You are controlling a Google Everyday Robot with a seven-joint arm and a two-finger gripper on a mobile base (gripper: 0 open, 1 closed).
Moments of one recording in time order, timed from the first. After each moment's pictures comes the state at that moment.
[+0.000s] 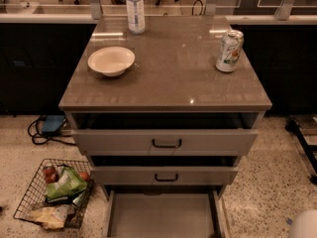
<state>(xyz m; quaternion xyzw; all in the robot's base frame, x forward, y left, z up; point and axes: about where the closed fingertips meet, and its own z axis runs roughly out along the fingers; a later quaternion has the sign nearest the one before) 0.321 -0.092 0.119 -0.76 0.64 0.01 0.13</state>
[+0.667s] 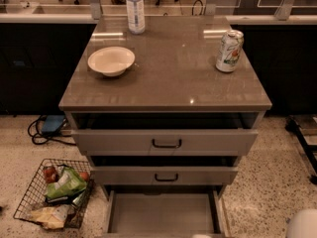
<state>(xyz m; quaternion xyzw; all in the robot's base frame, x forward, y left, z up) 0.340 -0.091 0.115 -0.76 0.63 0.00 0.15</state>
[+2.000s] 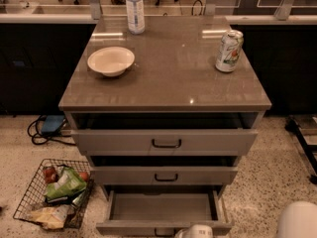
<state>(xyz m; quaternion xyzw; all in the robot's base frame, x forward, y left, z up) 0.399 -0.087 0.115 -0.77 0.60 -0.02 0.19</state>
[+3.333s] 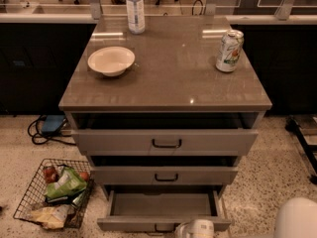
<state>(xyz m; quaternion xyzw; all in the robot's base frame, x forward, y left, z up) 0.421 -0.093 0.118 -0.78 0.59 -0.03 0.21</state>
